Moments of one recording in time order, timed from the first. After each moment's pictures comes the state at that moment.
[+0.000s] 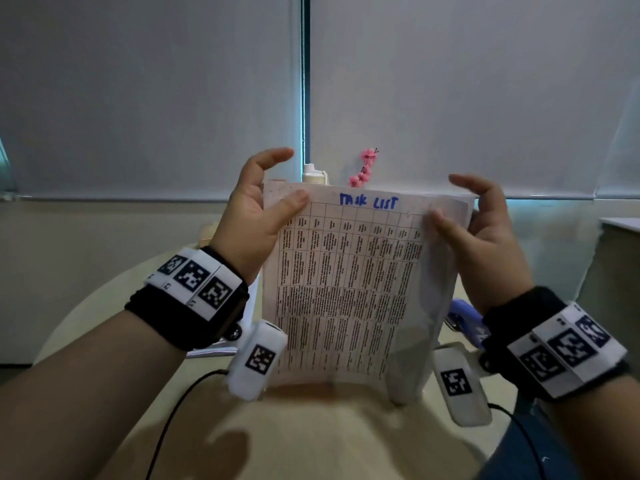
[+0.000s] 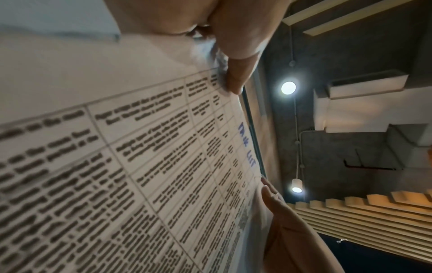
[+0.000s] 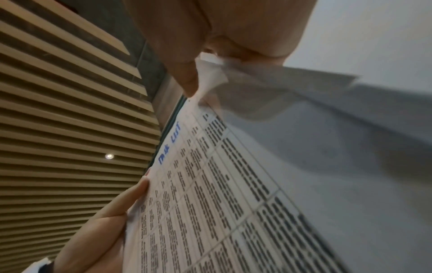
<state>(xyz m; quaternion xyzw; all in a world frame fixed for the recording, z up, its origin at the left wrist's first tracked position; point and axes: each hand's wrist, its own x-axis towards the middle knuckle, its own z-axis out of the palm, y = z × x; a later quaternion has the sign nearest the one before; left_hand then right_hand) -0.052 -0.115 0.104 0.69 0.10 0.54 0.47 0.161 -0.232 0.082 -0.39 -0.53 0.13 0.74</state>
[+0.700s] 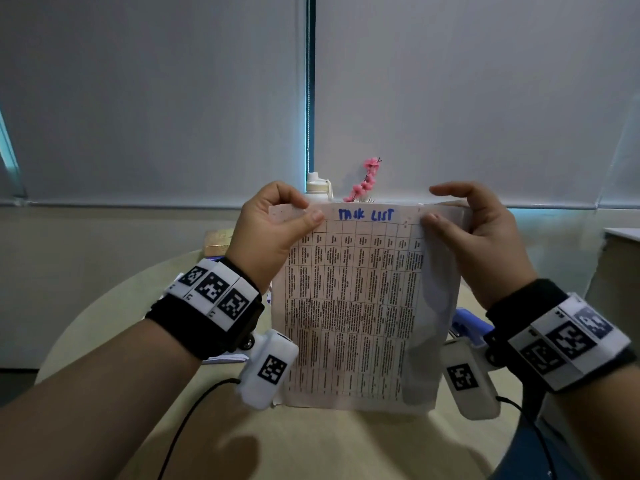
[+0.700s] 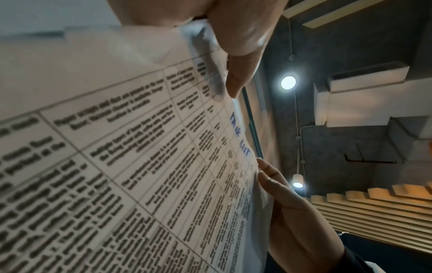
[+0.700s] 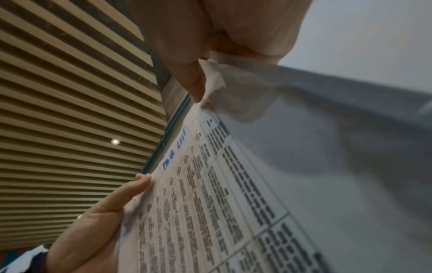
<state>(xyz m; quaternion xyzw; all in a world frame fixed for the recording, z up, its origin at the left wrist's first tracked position) -0.046 -0.111 0.099 0.66 0.11 0.57 0.47 0.163 -0.225 0.098 -0.46 -0.58 0.02 0.68</state>
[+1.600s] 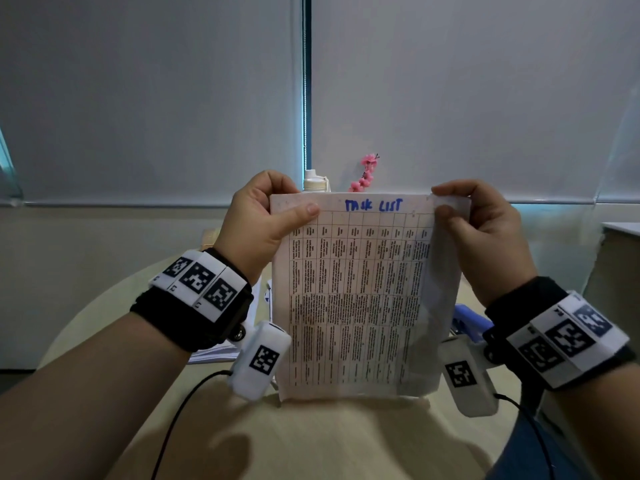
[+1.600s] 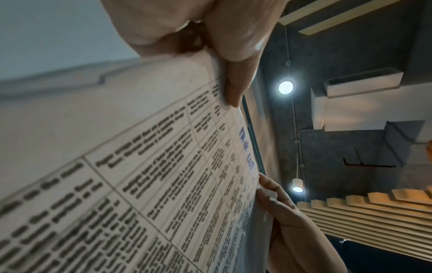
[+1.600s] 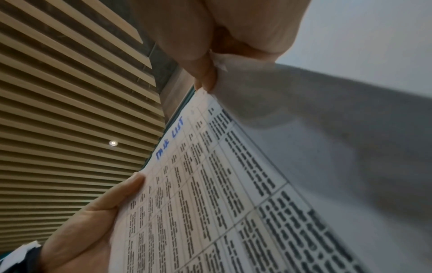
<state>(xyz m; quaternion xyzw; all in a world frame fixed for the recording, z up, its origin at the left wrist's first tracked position) -0.051 -0.108 0.107 0.68 0.11 0.55 0.47 0.162 -0.225 0.096 -0.46 -0.54 0.03 0.70</state>
